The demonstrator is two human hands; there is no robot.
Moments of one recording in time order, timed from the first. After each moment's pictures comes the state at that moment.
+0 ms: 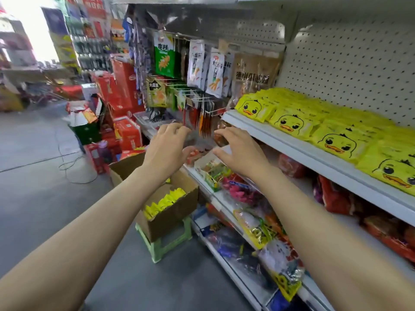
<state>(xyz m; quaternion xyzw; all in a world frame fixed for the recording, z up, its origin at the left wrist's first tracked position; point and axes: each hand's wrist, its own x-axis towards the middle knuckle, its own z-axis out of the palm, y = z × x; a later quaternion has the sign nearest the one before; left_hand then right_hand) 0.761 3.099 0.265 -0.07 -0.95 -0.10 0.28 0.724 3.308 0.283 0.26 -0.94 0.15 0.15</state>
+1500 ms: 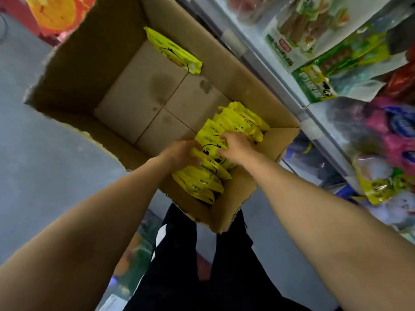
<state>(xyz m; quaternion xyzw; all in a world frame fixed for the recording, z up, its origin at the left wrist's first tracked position) 0.419 2.830 -0.253 -0.06 -0.82 -0.28 -0.50 0.405 3.027 -0.237 -0.03 -0.88 0.14 -0.44</state>
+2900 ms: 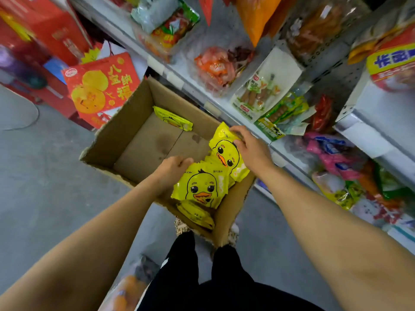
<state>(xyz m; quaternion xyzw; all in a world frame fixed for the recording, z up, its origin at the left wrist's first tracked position) 0.389 2.805 -0.103 0.01 -0.85 -0.37 -0.37 0.378 3.056 -0.072 -0.09 -0.94 0.28 -0.16</state>
